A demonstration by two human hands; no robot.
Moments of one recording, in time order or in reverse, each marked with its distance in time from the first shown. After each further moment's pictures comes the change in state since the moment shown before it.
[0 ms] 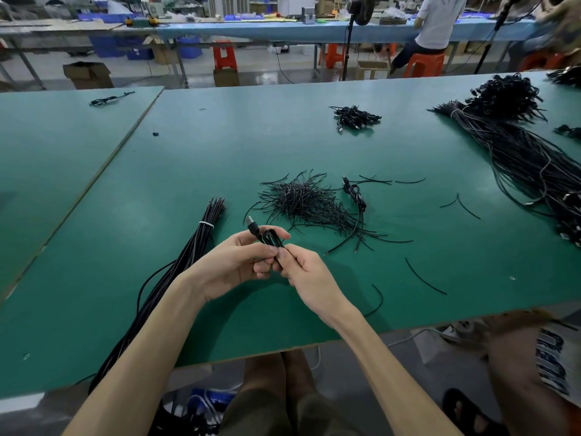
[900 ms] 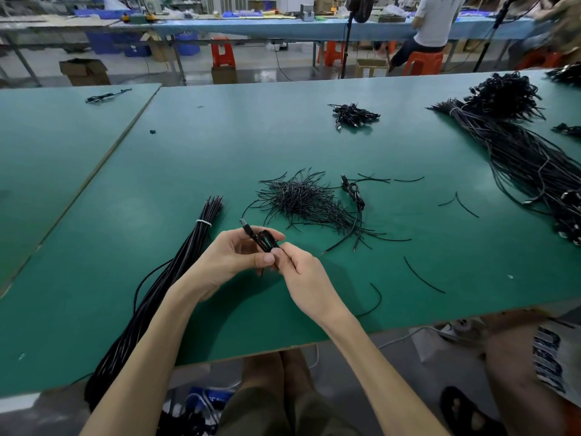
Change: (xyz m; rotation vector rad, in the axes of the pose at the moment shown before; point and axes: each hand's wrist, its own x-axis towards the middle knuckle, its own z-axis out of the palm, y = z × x) left_hand -0.011 -0.004 0.003 0.347 0.153 0.228; right_hand -0.006 0.000 0.007 -0.219 0.055 0.000
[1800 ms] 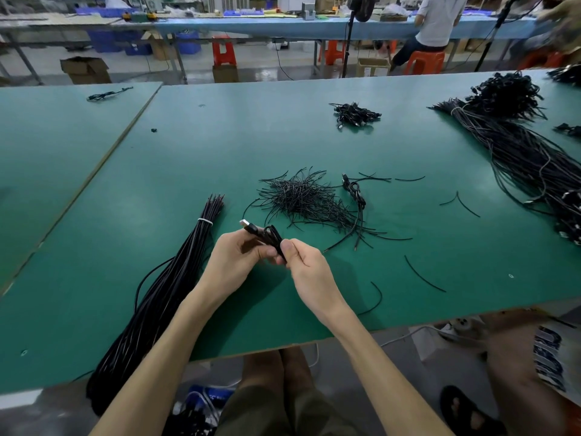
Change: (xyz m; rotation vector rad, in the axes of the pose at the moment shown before) left_hand 0.005 -0.013 0.016 0.332 0.263 0.201; right_hand 0.005 0.002 -0.001 0.102 0.087 0.036
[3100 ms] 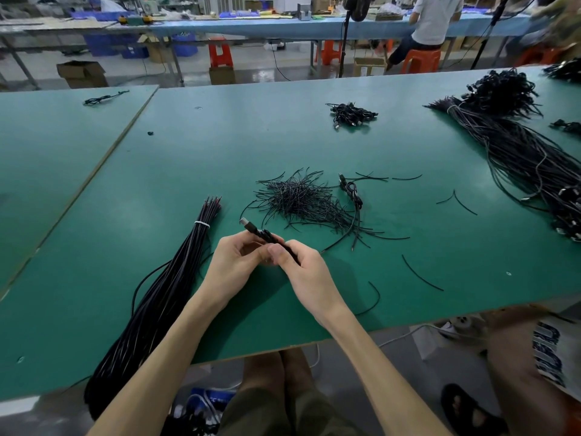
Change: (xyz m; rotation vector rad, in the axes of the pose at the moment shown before) left_hand -0.006 0.010 0.010 -0.184 0.029 -0.085; right_hand -0.001 0.004 -0.003 0.080 -0.034 -0.031
